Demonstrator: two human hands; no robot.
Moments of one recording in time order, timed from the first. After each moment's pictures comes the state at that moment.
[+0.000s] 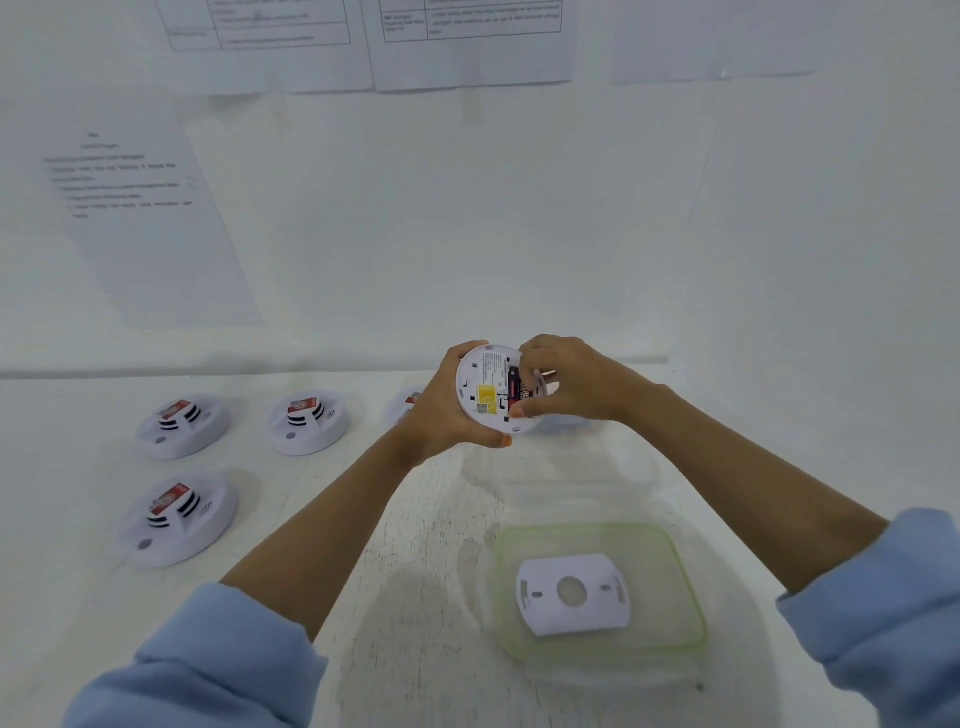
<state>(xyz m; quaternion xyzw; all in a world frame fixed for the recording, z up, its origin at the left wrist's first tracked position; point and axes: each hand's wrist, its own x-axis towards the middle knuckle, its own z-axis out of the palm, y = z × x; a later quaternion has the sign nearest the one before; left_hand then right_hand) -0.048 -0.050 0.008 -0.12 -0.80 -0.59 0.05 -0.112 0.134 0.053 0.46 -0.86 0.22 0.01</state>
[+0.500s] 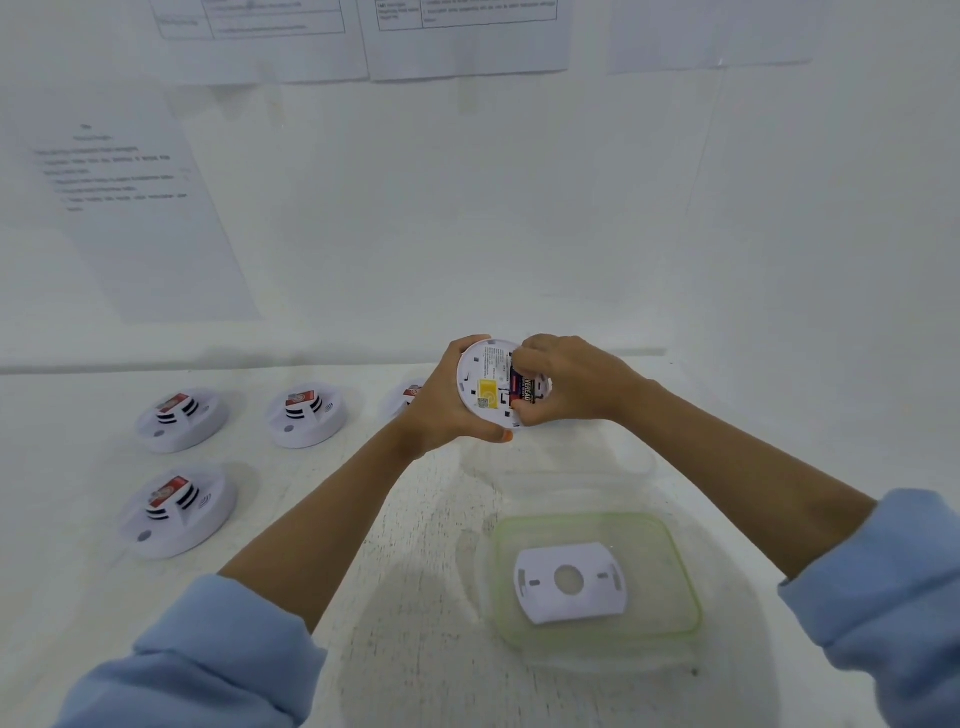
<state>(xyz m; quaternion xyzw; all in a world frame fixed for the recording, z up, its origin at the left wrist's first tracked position) -0.044 -0.046 0.009 -0.12 -0.80 -0.59 0.04 -0.110 0.133 0.042 0.53 -0.82 0.13 0.17</state>
